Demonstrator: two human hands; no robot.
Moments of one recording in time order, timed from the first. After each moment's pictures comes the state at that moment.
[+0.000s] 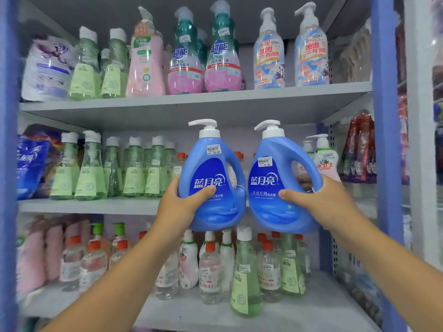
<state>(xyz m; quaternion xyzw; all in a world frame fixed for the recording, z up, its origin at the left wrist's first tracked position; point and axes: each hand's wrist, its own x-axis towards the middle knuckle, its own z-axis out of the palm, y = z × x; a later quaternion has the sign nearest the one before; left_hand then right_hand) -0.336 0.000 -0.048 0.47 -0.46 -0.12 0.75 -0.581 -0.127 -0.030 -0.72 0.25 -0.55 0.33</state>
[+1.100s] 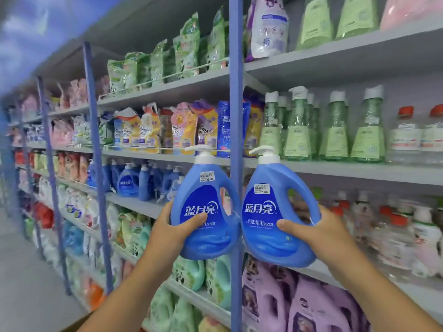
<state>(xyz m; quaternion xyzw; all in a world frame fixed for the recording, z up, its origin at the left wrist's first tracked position) 0.037 0.389 -0.170 0.59 -0.27 -0.03 0.76 -0.134 0.162 -0.151 -0.74 0.10 -0.38 0.55</state>
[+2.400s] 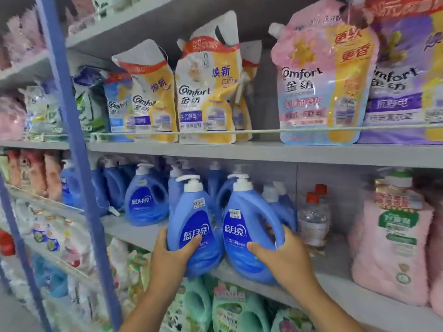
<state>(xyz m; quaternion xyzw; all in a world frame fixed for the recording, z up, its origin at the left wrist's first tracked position) 0.682 0.434 -0.280 0.64 -0.21 0.01 0.74 0.526 0.256 -0.272 -0.76 0.25 -0.38 0.47</state>
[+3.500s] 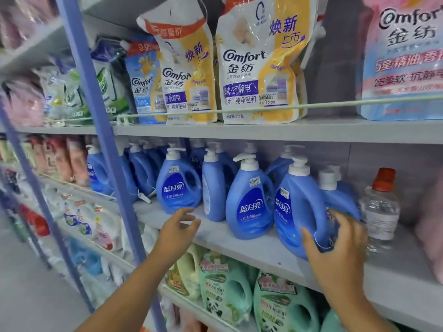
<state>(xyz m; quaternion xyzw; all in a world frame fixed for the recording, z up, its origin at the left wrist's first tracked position) 0.826 0.489 -0.279 0.81 -0.27 0.00 0.53 0.581 0.279 -0.302 -0.73 0.30 -0.58 0.20</state>
